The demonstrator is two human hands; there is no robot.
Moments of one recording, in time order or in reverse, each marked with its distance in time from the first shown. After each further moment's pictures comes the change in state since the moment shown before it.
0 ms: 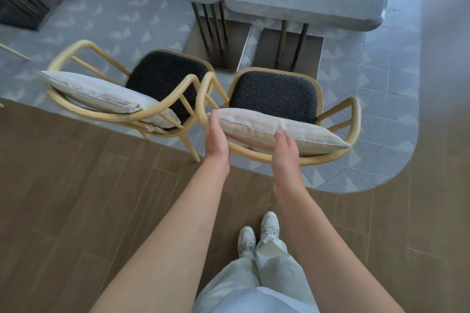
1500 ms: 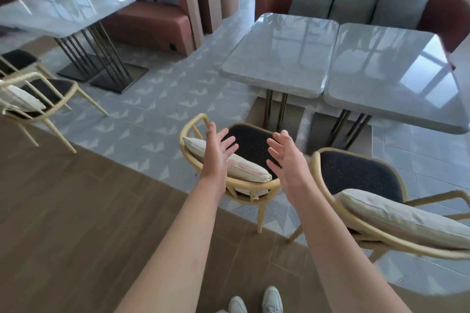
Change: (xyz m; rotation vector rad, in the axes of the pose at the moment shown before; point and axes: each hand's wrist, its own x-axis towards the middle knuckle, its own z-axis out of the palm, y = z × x) left_hand 0.039 0.235 -0.382 -0.158 -0.113 0.294; right_hand -0.162 -0.077 0.399 0.066 -0.364 -0.230
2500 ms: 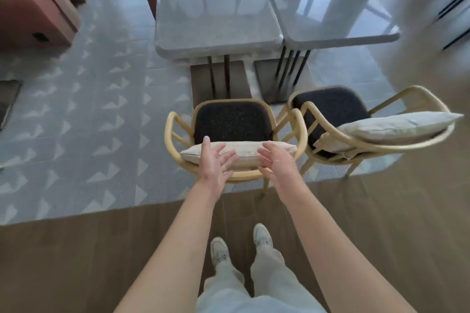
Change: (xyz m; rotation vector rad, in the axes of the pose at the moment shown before) left_hand 0.198 -0.005 -0.146 0.136 -0.366 -0.511; right_hand 0.101 0.106 0.169 0.195 0.567 0.155
